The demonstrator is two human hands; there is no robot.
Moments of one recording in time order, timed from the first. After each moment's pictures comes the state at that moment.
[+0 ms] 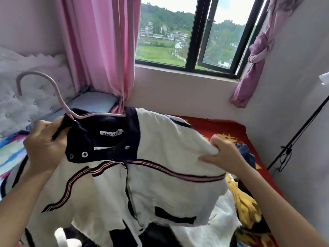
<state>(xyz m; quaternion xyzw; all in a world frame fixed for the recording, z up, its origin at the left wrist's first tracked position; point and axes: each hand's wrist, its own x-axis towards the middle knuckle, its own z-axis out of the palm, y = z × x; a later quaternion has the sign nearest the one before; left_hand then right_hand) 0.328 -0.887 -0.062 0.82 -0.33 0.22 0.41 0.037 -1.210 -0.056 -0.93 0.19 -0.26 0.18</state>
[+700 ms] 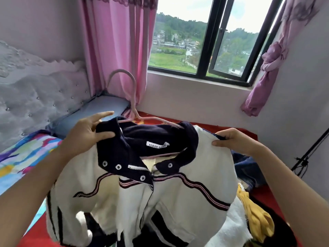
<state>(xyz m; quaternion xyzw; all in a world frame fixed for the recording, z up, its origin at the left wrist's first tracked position) 0.306 -0.908 -0.027 0.74 -0.41 0.00 0.54 0.054 -1.220 -0.001 -0.91 0.17 -0.06 0.38</state>
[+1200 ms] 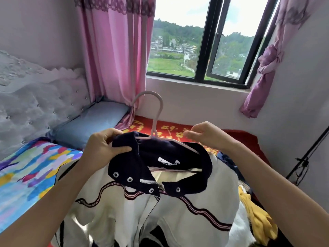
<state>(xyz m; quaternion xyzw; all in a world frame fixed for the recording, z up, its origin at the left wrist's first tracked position) 0.267 -0.924 -0.034 0.72 -0.39 0.05 0.57 0.103 -1.159 0.021 -0.95 0.19 -0.08 0.25</state>
